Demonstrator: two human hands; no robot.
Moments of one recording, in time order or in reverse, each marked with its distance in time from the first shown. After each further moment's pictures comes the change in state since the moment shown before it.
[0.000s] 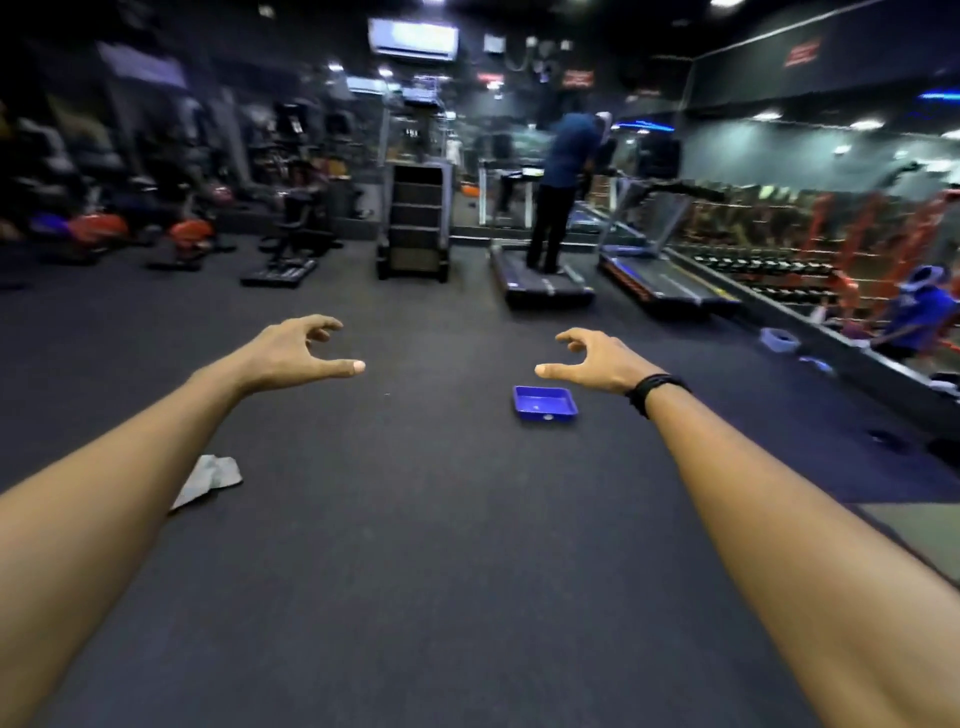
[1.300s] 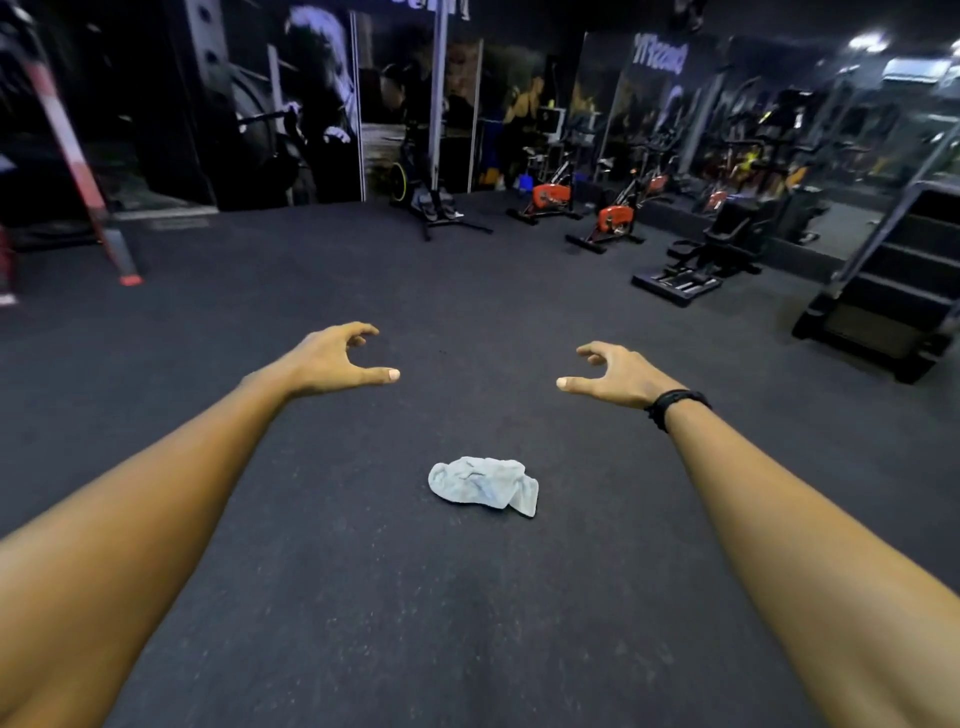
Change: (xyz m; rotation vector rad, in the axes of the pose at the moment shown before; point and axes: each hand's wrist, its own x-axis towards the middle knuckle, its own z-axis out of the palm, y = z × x) left_hand 0.127 -0.547 -0.298 0.060 0.474 -0.789; right_hand 0.561 -0.555 0.426 -0.019 -0.523 -0.697
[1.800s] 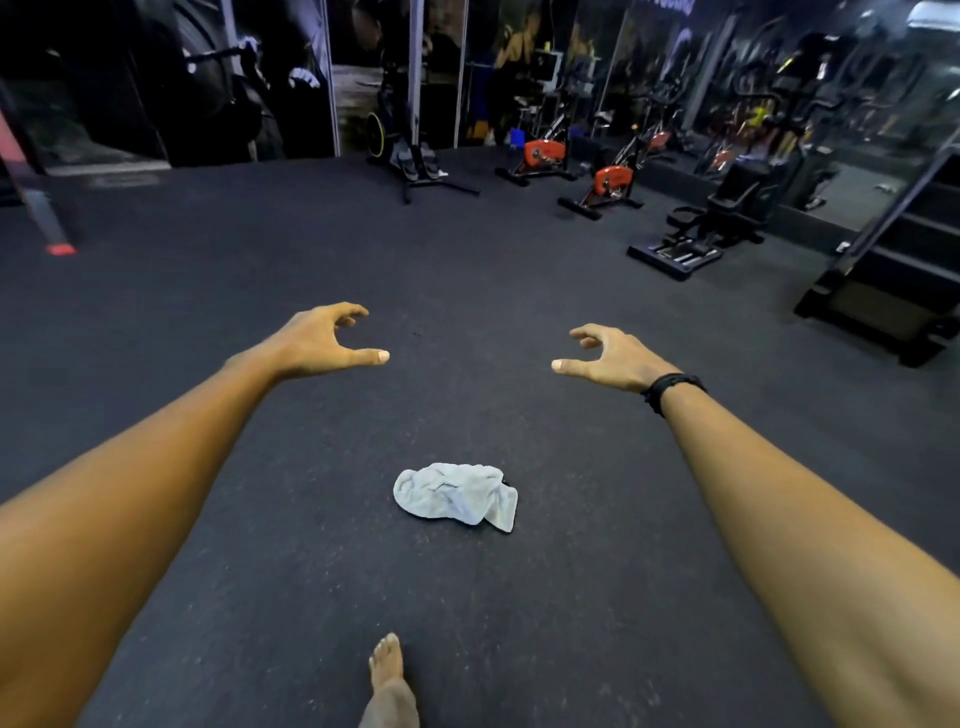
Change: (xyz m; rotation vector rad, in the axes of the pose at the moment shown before) left_hand 0.245 0.018 0.065 -0.032 -0.042 -0.024; right_hand 0.234 0.094 -0.034 0.036 -0.049 0.022
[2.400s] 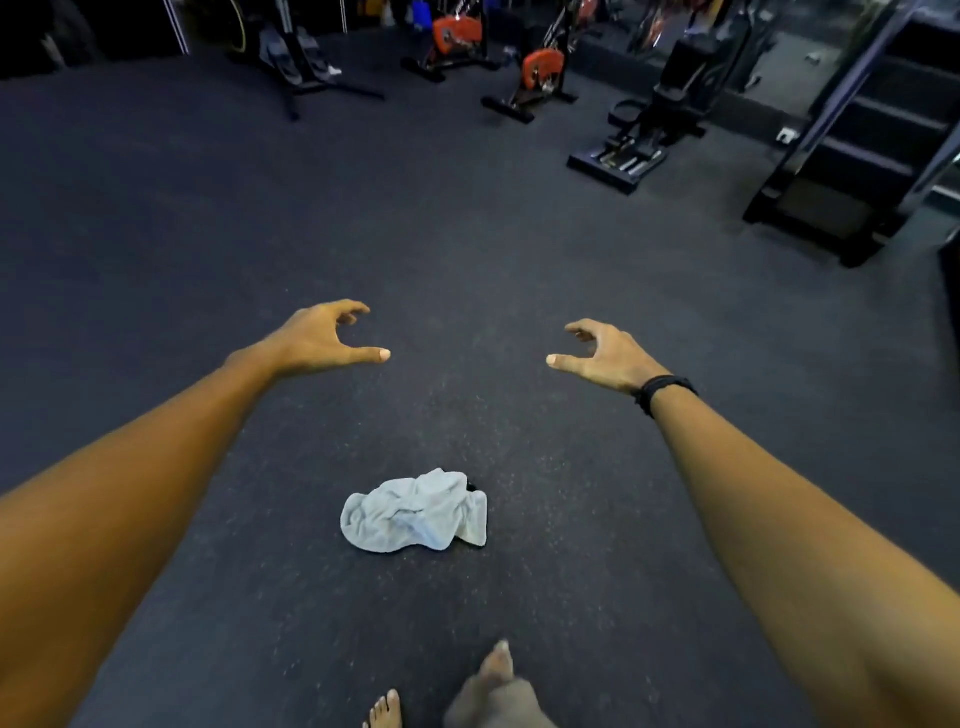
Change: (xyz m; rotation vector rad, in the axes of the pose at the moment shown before) left_hand 0.380 0.013 0.082 0.009 -0.289 0.049; right_hand 0.298 0.112 -0.022 0.069 0.003 0.258
